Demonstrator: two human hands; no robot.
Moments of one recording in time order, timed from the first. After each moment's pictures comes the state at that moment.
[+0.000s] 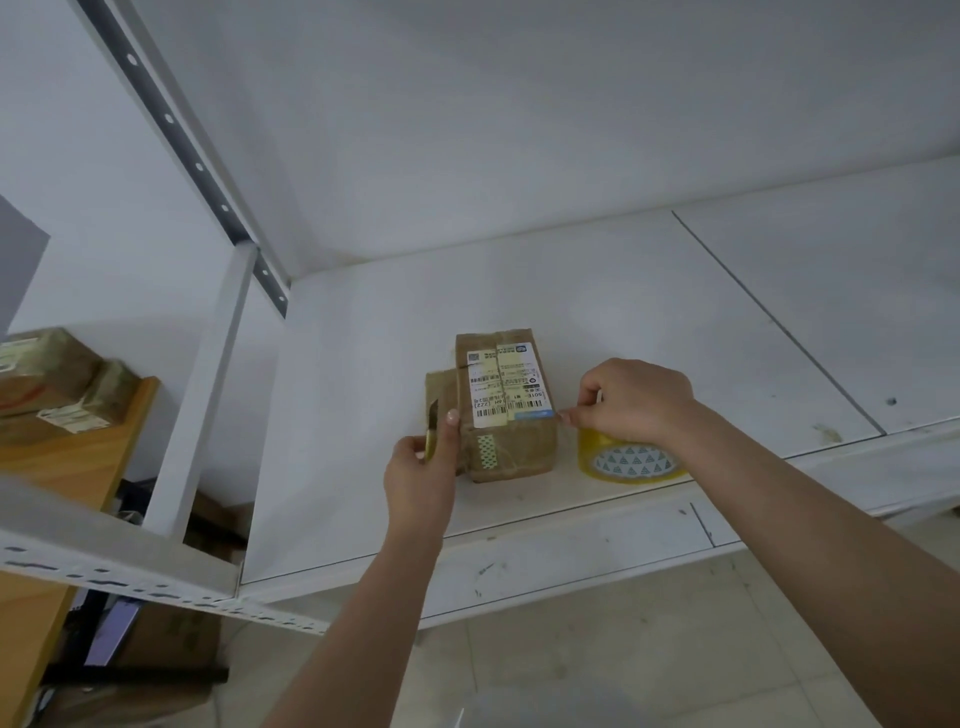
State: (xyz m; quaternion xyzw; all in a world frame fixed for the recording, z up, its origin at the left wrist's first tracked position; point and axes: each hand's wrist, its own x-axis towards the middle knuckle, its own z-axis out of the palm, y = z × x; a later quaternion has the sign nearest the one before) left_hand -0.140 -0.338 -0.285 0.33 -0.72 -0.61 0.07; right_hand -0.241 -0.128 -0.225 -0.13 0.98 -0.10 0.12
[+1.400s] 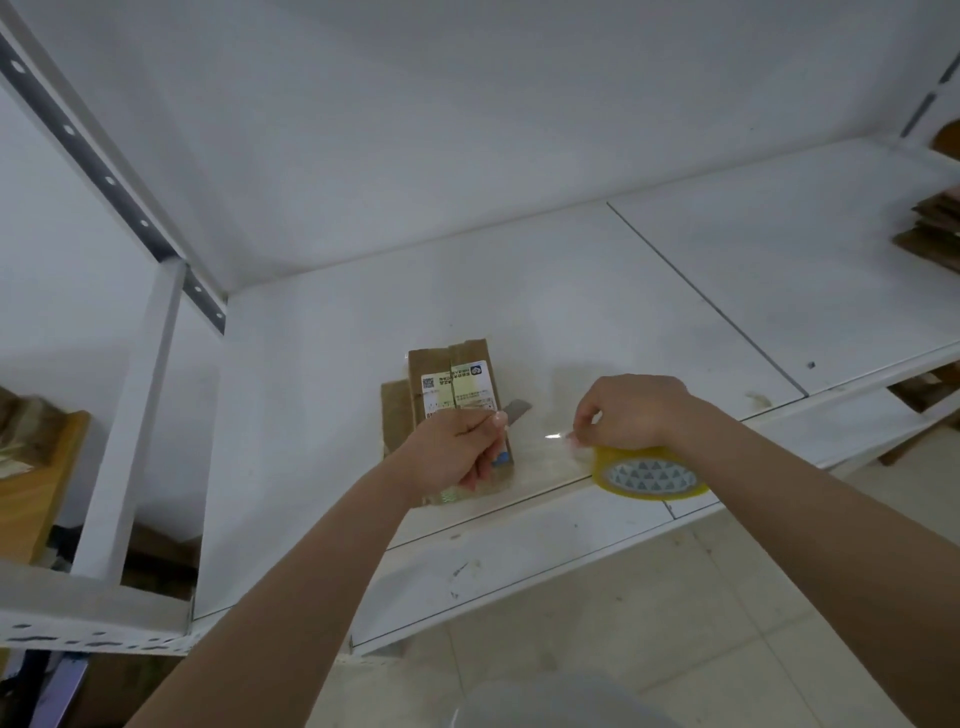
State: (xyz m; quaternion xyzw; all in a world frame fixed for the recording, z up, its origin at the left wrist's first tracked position) left_hand -0.181 -0.312 -0.253 -0.06 -0.84 -0.50 -0.20; right_hand -0.215 -0.085 -0.211 -0.12 0.96 -0.03 0.25
